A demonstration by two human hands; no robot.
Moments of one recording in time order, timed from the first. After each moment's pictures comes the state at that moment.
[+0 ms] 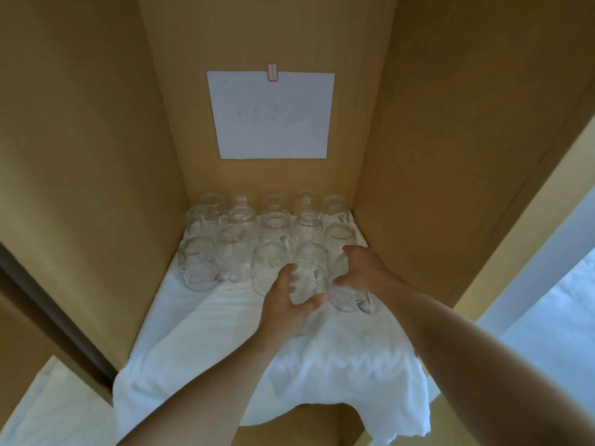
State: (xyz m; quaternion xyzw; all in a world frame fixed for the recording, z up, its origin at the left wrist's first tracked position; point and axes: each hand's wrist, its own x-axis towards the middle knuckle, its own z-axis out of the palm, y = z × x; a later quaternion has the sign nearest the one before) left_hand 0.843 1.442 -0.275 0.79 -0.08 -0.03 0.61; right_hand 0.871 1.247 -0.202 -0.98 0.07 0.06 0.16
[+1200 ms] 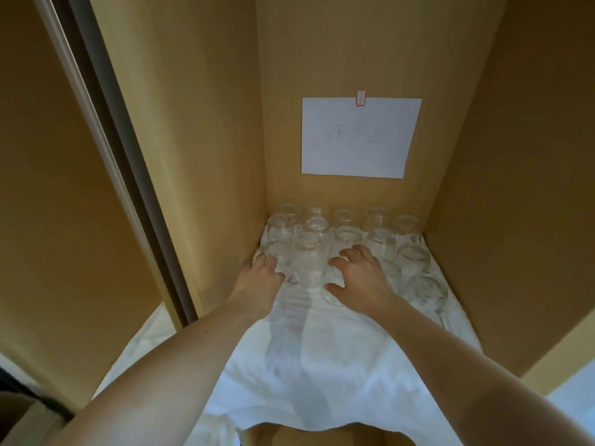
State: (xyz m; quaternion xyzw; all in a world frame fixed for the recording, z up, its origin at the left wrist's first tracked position) left_hand 0.864 1.616 -0.206 0.97 -0.15 0.04 -0.17; right_hand 0.870 1.383 -0.199 -0.98 -0.15 -0.09 0.07
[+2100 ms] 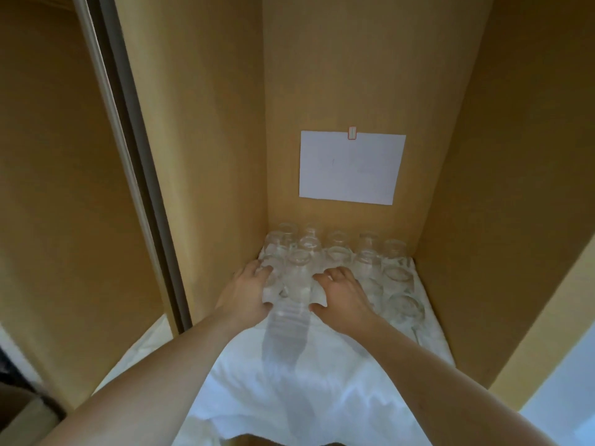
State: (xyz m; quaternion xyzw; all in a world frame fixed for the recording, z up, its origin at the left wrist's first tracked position) left_hand 0.829 1.608 -0.194 0.99 -0.07 0.12 0.10; right_hand 0.840 1.374 -0.186 -0.97 -0.19 -0.09 0.10
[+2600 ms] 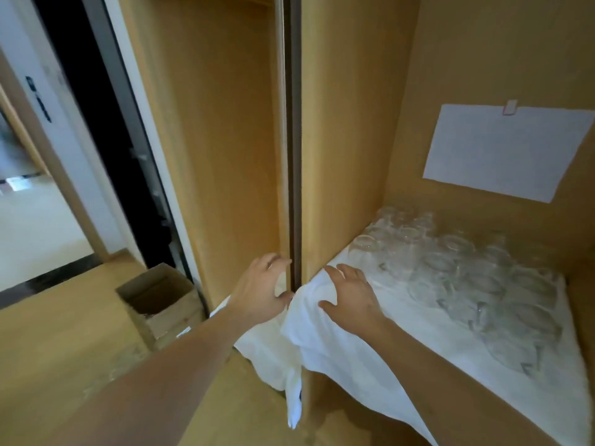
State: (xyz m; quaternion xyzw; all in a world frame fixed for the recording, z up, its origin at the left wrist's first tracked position) left_hand 0.654 1.689 -0.217 0.97 0.10 0.19 0.13; right_hand 0.766 1.491 -0.227 -0.91 -0.37 -0.01 0.17
